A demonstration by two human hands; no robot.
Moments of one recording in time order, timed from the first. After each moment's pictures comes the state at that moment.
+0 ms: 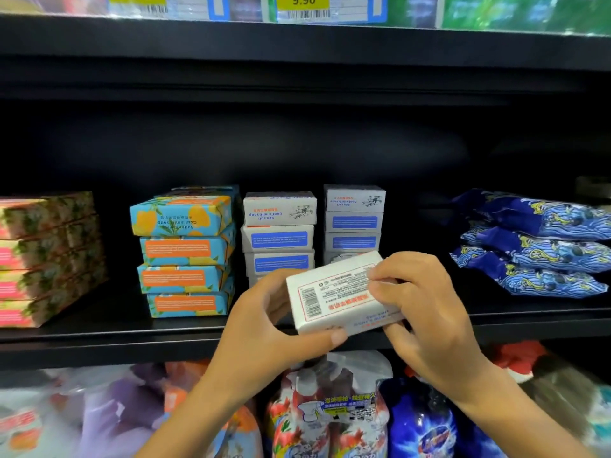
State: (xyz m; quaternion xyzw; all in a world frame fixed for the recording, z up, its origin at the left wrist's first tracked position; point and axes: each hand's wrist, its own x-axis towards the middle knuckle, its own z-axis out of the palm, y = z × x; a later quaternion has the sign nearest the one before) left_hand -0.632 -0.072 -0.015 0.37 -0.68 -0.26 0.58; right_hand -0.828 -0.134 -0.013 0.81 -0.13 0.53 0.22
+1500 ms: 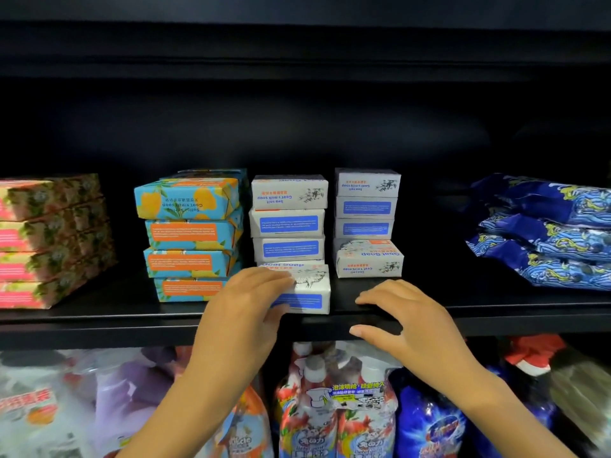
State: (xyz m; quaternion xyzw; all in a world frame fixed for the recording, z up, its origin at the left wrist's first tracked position) left_hand -0.596 -0.097 -0.048 0.54 -0.70 0.24 0.41; right_hand -0.825 -0.155 -0.057 0.86 -0.35 0.38 0.01
